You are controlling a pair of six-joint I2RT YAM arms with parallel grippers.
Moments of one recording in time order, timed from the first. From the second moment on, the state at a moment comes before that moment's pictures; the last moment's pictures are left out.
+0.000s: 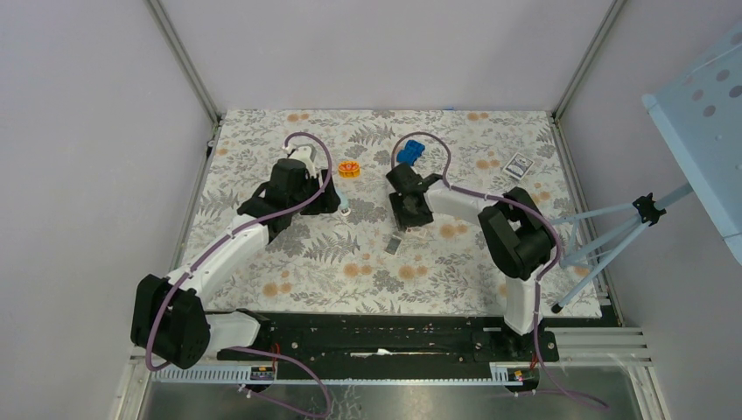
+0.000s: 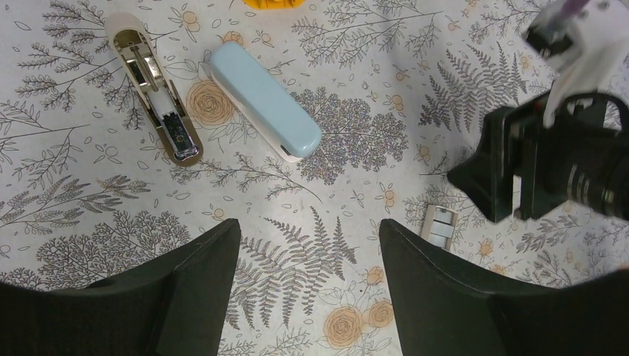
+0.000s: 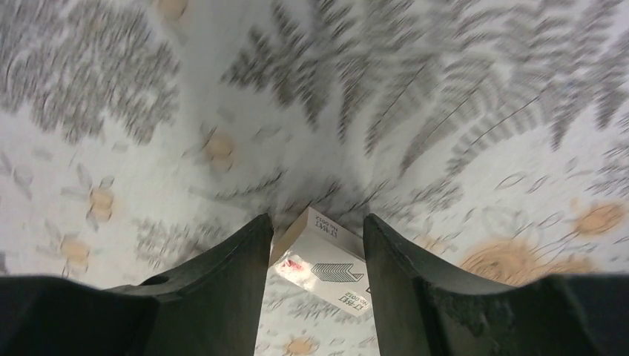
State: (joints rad) left arm -0.40 1.25 0.90 -0.30 0.02 -0.40; right arm 0.63 1.98 1.33 -0.57 0.16 0.34
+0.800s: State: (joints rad) left arm -0.48 1.27 0.90 -0.28 0.09 -0.38; right arm 0.73 1.75 1.14 -0.51 0.21 0.36
